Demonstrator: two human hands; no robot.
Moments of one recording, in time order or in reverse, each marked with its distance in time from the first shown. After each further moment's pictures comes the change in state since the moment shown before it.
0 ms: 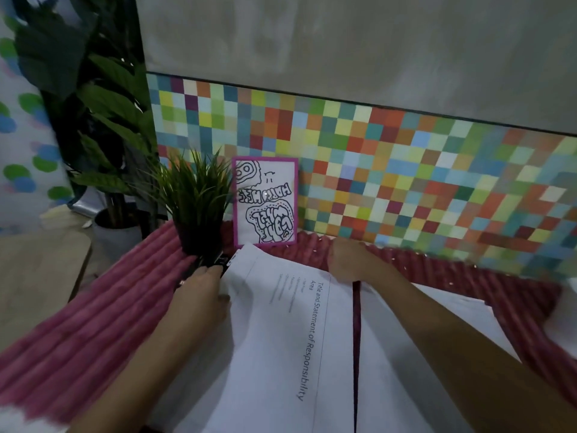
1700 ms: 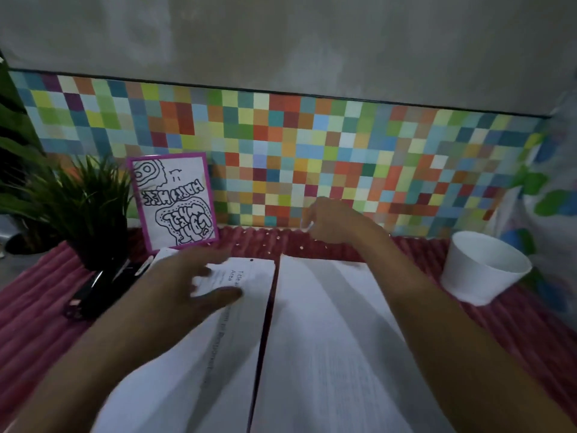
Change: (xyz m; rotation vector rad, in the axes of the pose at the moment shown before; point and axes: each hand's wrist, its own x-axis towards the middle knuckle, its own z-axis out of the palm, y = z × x) left_hand -0.055 0.123 -0.046 -0.175 -0.192 0.350; right_hand -0.052 0.072 -0.084 -0.134 0.109 0.010
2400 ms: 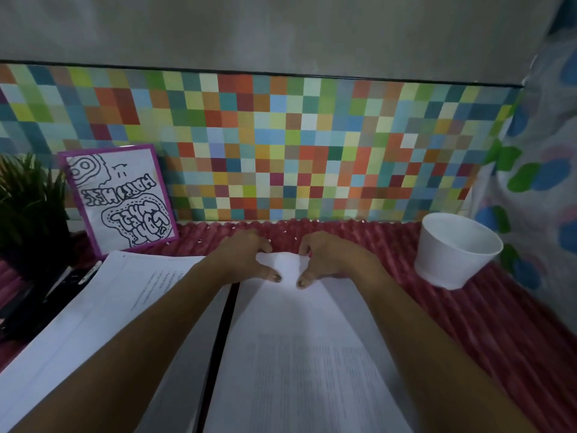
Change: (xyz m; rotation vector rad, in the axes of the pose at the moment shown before) left_hand 0.168 0.009 0.139 0.236 -0.289 0.195; right_hand -0.038 0.067 0.052 0.195 -0.192 0.143
